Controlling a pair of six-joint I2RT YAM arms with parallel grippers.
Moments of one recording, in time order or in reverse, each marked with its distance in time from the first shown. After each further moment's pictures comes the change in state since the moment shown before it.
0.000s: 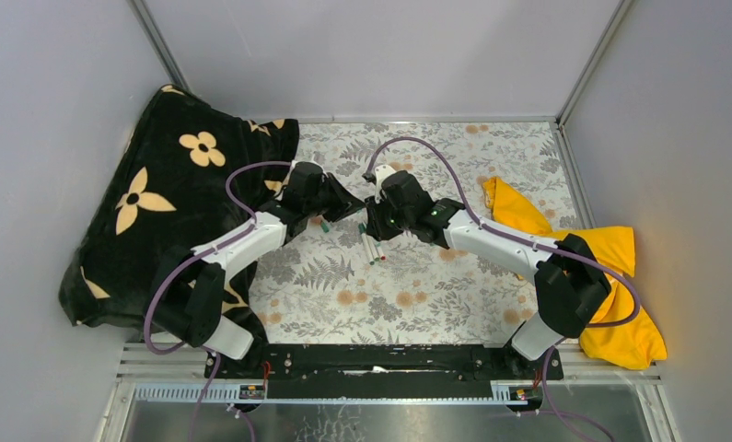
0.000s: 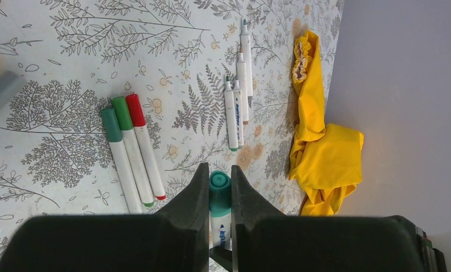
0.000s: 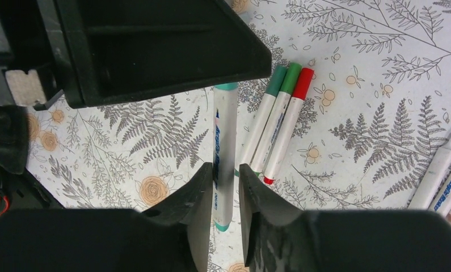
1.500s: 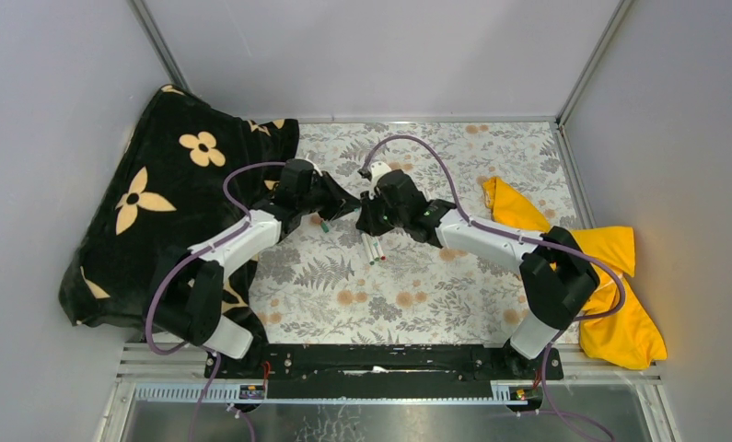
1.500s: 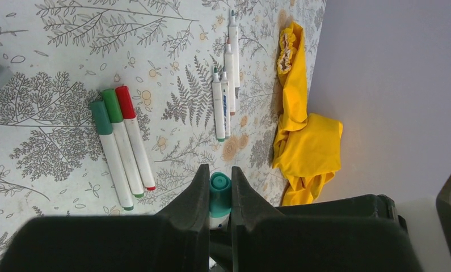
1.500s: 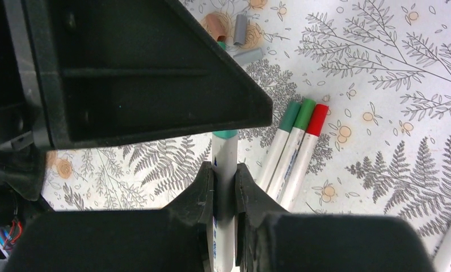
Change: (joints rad) left arm 0.056 -0.010 0.000 0.006 0.083 -0.027; right arm -0.002 0.068 0.018 0.114 -0.016 0.026
